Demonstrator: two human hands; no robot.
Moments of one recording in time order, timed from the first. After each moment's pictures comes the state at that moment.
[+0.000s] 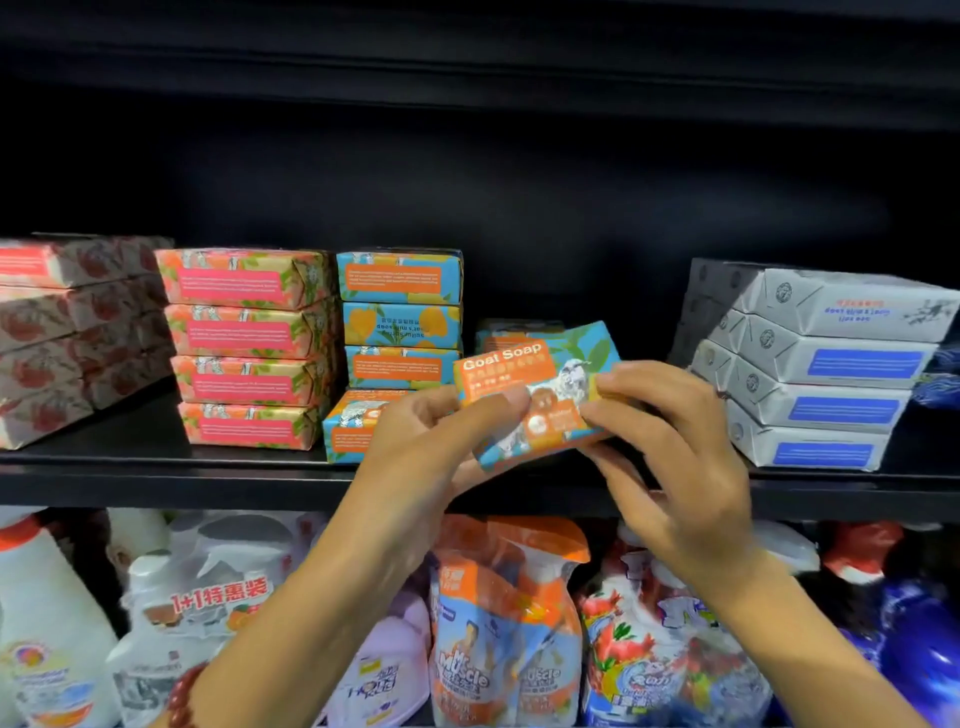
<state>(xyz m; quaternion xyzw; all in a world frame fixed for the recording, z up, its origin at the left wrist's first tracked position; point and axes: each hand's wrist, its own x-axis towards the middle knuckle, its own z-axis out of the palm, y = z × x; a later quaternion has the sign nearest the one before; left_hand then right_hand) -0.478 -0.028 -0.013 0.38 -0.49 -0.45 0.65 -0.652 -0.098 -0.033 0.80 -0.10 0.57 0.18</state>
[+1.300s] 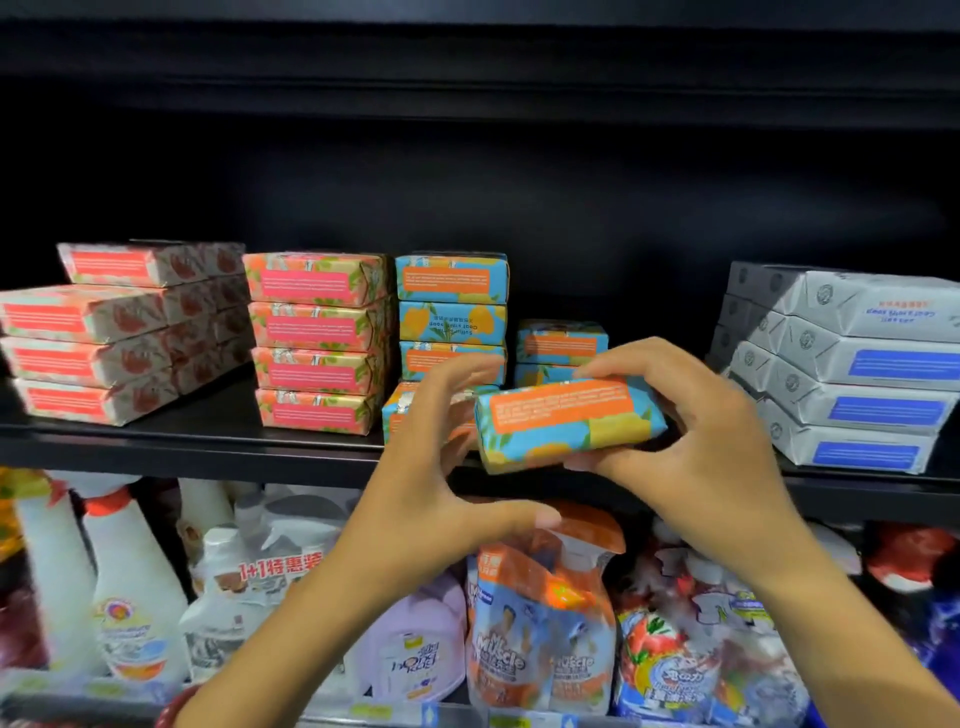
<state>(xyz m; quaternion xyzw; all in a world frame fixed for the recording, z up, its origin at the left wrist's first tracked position) -0.446 0.002 -0.034 0.39 -0.69 -0.15 0.59 -0.630 -0.049 0.003 0.83 -0.19 0.52 -0.12</state>
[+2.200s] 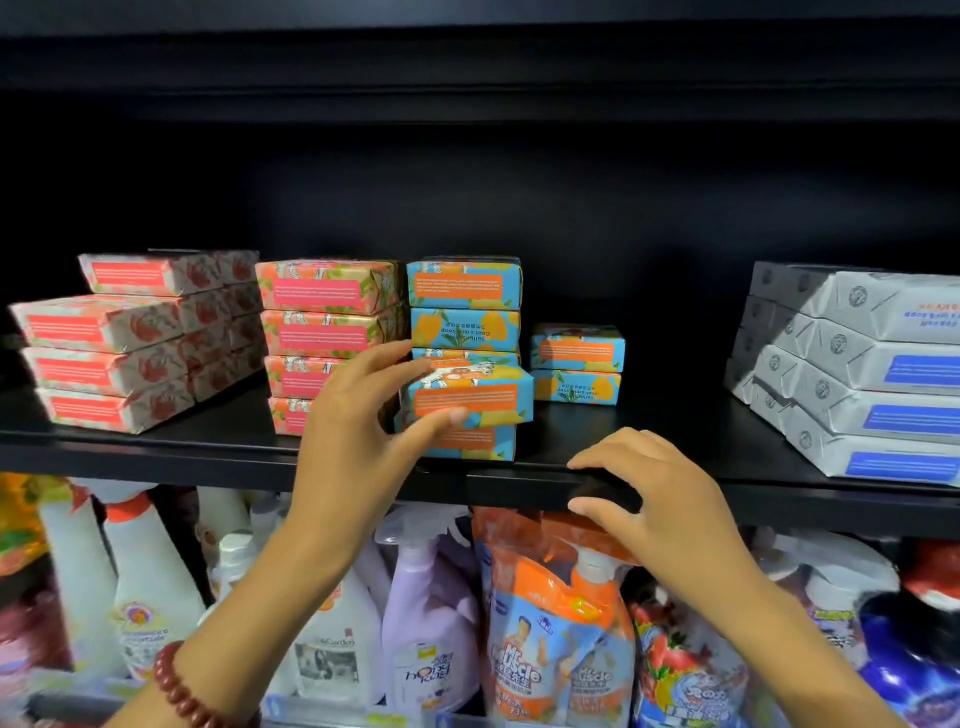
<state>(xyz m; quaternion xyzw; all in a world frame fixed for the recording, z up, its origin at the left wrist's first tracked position) -0.401 -0.014 -0.022 0.57 -0.60 0.14 0.54 -0.626 -0.097 -0.063 0.86 -0.32 0.40 0.02</state>
